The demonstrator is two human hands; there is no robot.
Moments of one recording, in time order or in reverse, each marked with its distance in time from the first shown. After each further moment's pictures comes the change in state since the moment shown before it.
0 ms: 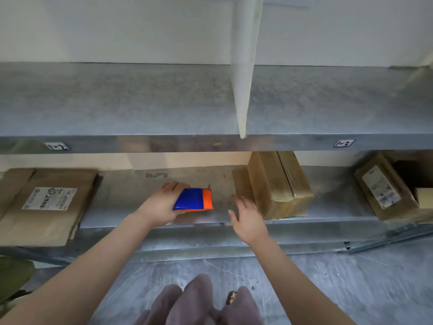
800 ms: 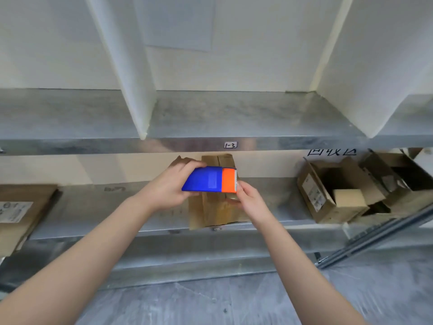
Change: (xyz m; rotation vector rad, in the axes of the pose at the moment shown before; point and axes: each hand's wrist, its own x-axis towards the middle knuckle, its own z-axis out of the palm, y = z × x) left_hand 0.053 0.203 -0.036 0.002 0.321 0.407; right_hand -0.044 0.077 -0.167 0.910 0.063 -0.002
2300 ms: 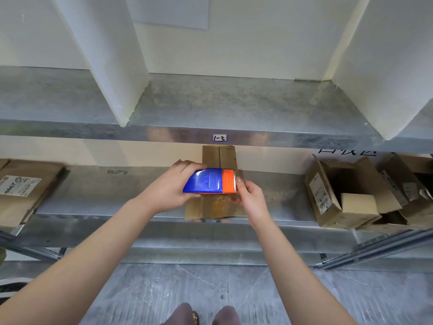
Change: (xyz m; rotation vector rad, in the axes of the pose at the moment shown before) left_hand -0.001 0.024 0.037 0.011 -0.027 -0.176; right_hand 0.018 0.027 -0.022 0.137 0.106 0.094
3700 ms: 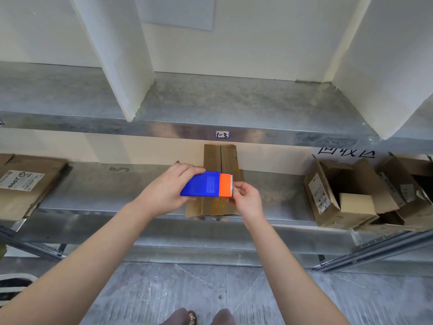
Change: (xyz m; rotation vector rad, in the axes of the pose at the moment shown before) left_hand -0.022 0.003 0.000 0.087 0.040 0.056; right_hand -0.006 0.011 0.011 -0.067 0.079 0.034
